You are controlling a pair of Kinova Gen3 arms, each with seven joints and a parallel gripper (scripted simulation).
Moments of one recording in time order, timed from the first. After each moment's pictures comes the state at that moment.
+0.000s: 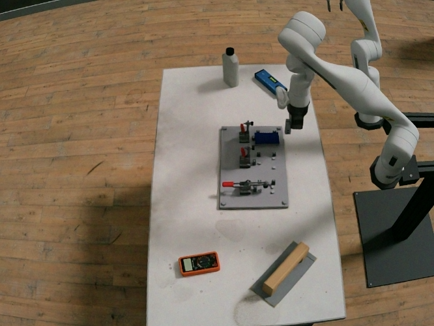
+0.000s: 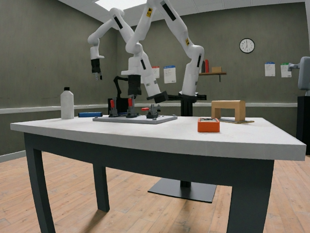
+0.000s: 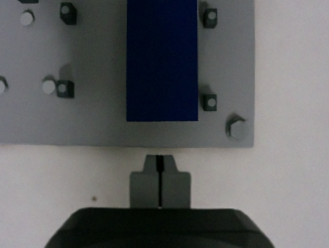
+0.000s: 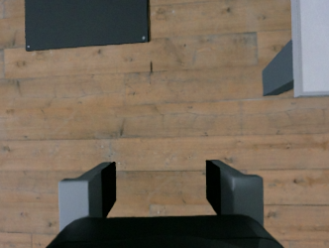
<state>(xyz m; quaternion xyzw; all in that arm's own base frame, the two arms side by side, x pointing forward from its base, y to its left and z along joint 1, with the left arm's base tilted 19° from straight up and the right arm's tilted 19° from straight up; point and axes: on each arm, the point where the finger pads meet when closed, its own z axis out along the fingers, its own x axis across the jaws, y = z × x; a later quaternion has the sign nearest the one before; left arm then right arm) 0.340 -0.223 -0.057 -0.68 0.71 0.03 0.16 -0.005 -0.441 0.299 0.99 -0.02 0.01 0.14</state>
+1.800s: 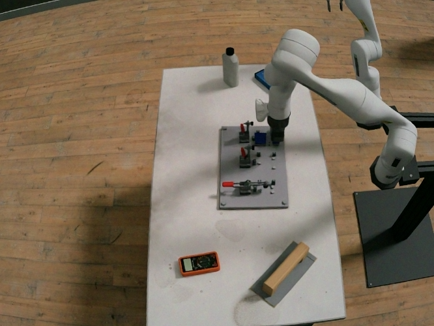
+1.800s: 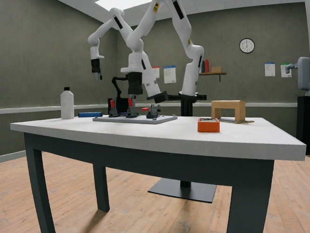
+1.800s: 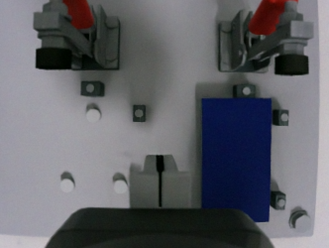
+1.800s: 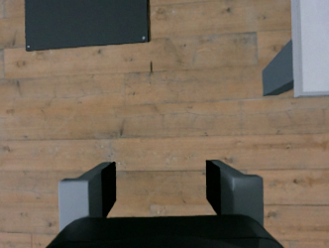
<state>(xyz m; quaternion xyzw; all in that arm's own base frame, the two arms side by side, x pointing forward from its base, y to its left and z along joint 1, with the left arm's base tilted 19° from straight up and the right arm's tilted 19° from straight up) 0.413 -0.176 -0.030 -0.68 0.71 0.03 0.16 -0.005 -0.441 0.299 0.99 -0.02 0.01 0.14</state>
